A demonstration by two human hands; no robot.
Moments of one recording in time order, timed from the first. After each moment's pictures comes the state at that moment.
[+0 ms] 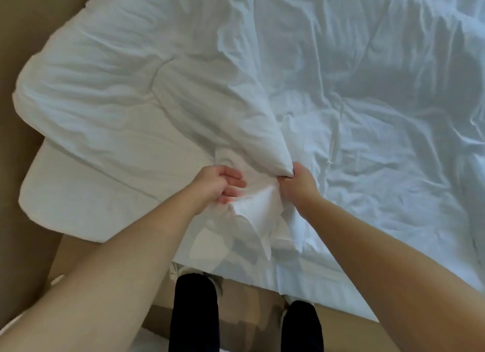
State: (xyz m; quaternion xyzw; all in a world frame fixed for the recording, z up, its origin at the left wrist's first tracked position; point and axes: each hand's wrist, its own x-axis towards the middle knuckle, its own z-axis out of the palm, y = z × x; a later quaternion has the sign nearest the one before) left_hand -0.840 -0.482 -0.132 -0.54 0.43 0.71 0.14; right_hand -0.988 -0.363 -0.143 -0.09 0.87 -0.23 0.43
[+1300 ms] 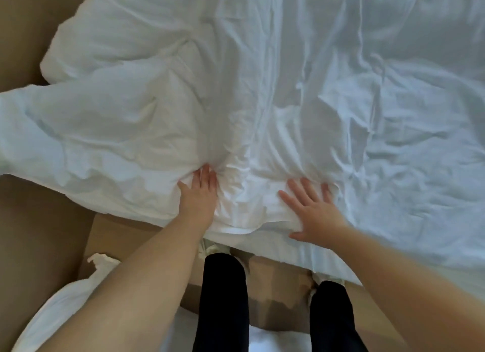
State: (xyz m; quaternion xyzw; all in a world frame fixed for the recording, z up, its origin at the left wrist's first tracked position) left_hand -0.713 -0.455 -0.205 -0.30 0.83 0.04 0.46; right_hand -0.918 -0.269 -0.199 -0.59 0.69 0.20 0.36
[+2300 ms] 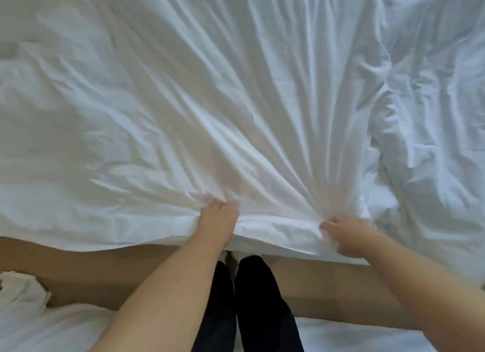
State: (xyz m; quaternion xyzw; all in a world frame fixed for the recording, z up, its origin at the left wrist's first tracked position) left_hand -0.934 -0.175 -0.173 -0.12 0.87 0.14 0.47; right_hand -1.135 0.044 -0.137 -0.40 0.66 0.36 0.52
